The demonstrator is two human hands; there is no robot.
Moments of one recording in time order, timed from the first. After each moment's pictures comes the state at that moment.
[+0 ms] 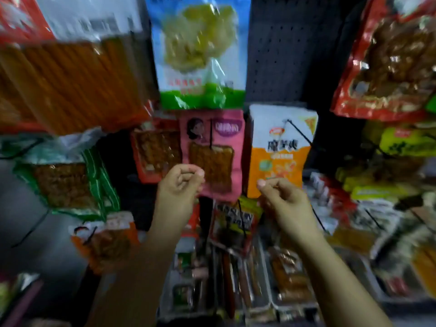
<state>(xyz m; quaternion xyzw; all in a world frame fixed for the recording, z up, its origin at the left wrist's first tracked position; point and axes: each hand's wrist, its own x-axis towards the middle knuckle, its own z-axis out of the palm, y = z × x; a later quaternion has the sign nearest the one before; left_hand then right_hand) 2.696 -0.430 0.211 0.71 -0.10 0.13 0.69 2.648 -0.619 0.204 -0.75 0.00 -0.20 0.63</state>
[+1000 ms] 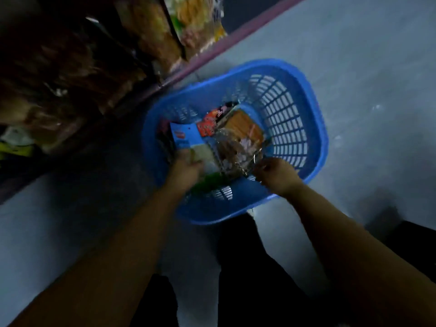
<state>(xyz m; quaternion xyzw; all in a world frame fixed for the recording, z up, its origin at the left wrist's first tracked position) 2.480 -0.849 -0.541 0.78 0.03 -0.49 0.40 2.340 -0.990 -0.523 -0.72 0.48 0.25 0.43</state>
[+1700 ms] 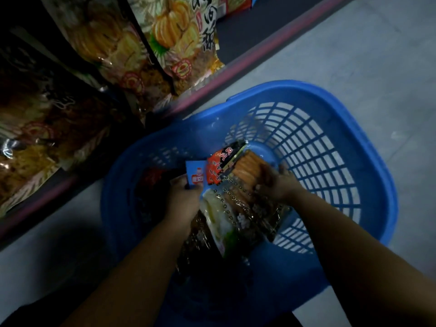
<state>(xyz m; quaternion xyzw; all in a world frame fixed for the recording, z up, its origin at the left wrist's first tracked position) 2.512 -0.896 -0.665 0.80 0.04 -0.42 0.42 2.373 -1.076 -0.719 -0.80 0.42 0.32 0.28</state>
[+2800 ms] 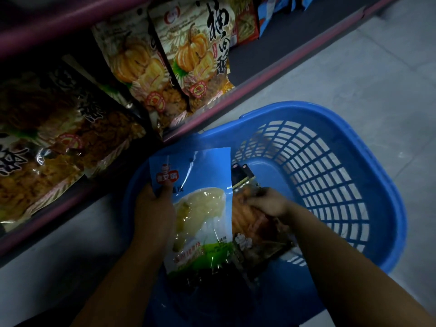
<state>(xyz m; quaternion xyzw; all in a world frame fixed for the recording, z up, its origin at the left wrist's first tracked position) 2.535 -0.855 -0.612 0.81 0.07 -0.27 0.52 2.400 -1.041 -0.714 -0.68 0.44 0.17 0.56</state>
